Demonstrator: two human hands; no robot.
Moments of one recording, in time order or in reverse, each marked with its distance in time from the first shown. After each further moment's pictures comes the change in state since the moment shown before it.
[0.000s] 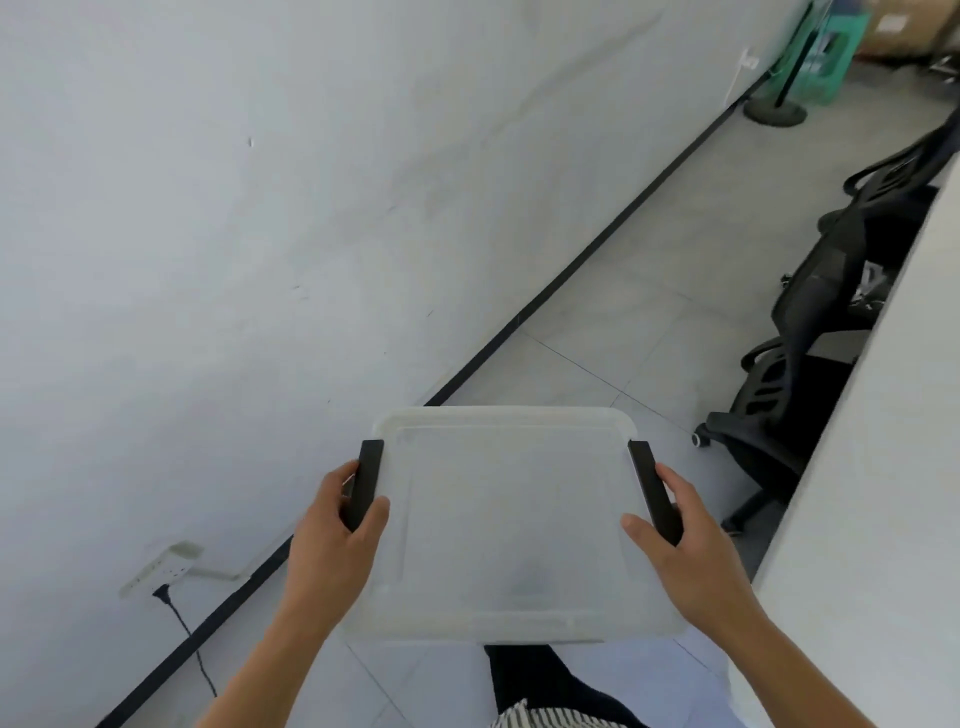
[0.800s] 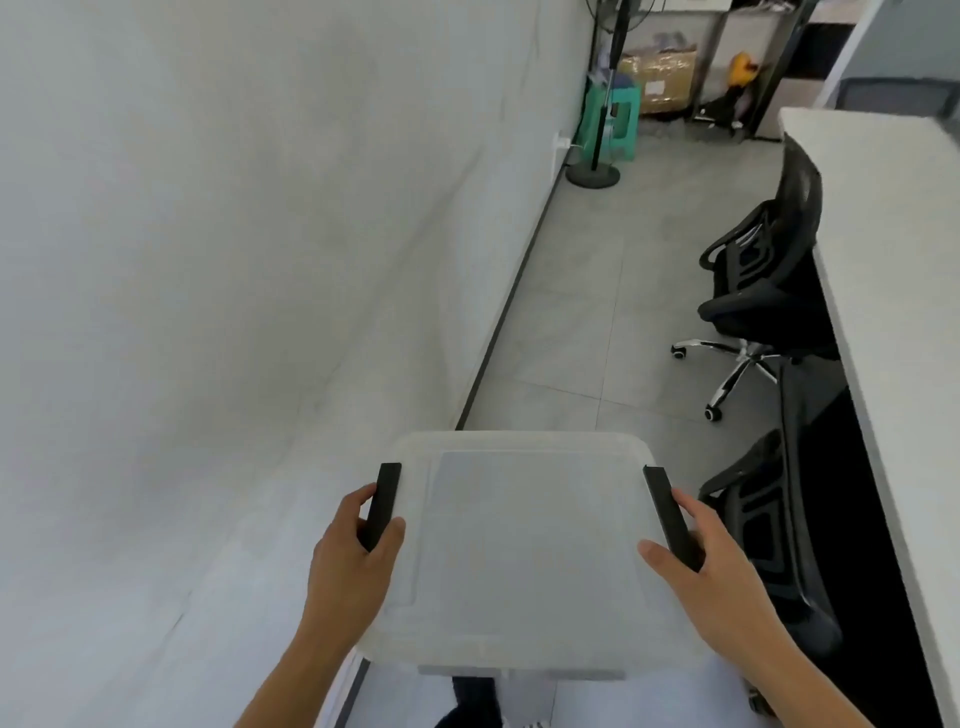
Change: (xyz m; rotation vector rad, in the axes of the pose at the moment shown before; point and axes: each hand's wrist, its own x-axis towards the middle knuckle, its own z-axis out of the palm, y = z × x) left_hand 0.507 0.335 0.207 0.057 -0.333 0.260; right_hand 0.470 -0.158 -0.124 0.125 0.331 0.246
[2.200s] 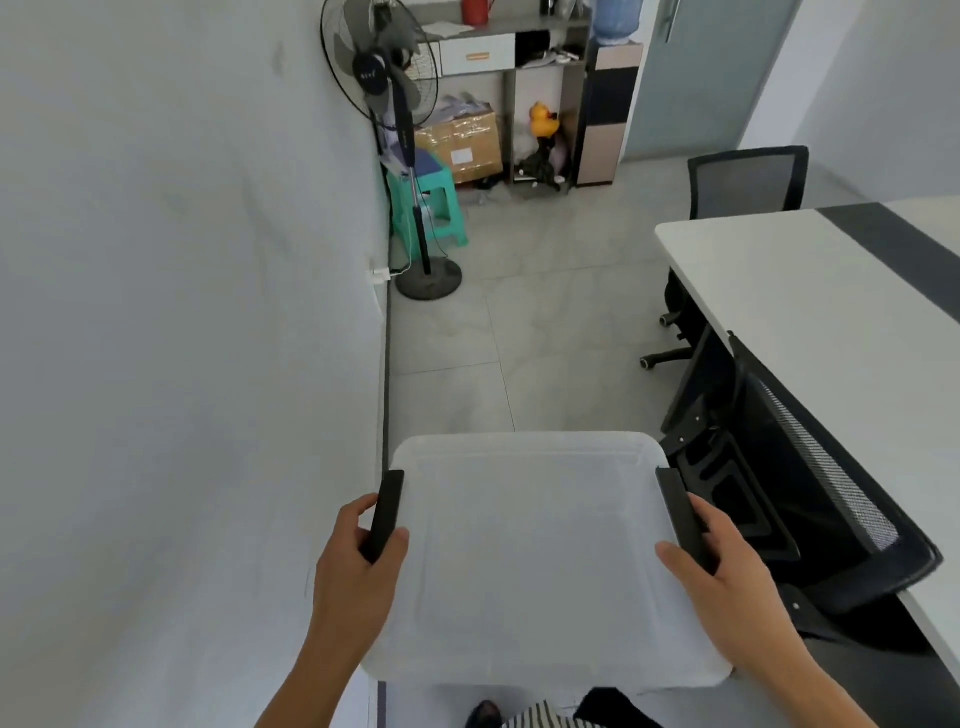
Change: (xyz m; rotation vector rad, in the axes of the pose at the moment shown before) left_hand 0.857 0.546 0.402 0.004 -0.353 0.209; right_hand 0.891 -0.271 -0.241 0.210 0.374 0.257
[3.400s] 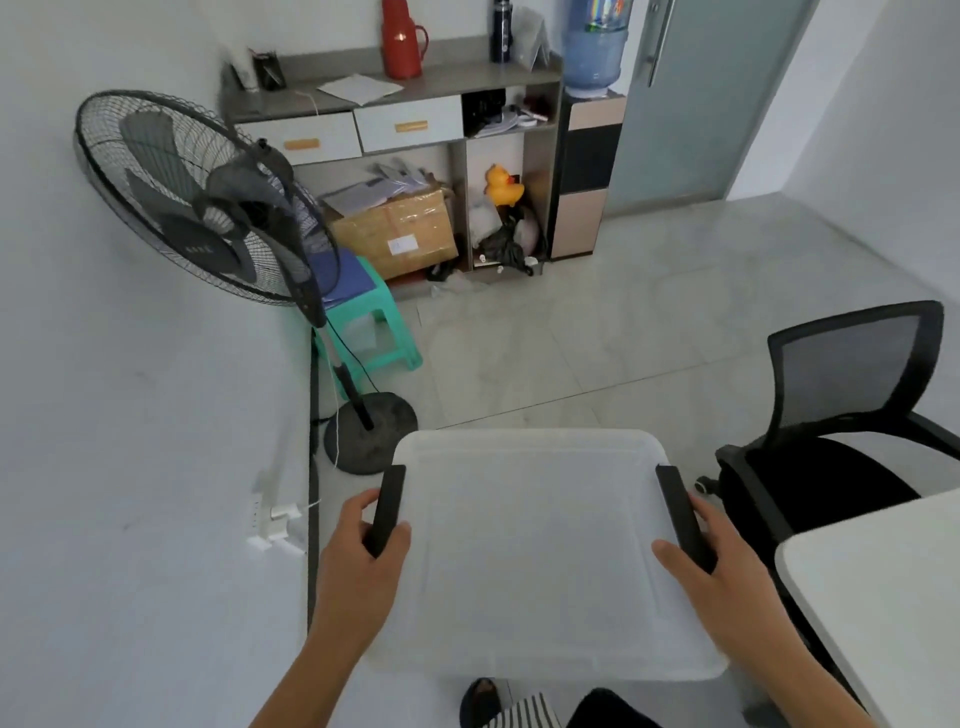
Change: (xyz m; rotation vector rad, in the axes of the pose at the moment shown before) left_hand 0.836 0.367 0.225 0.037 -0.102 0.081; right_hand 0.824 -0.365 0.018 -0.006 0.101 0.049
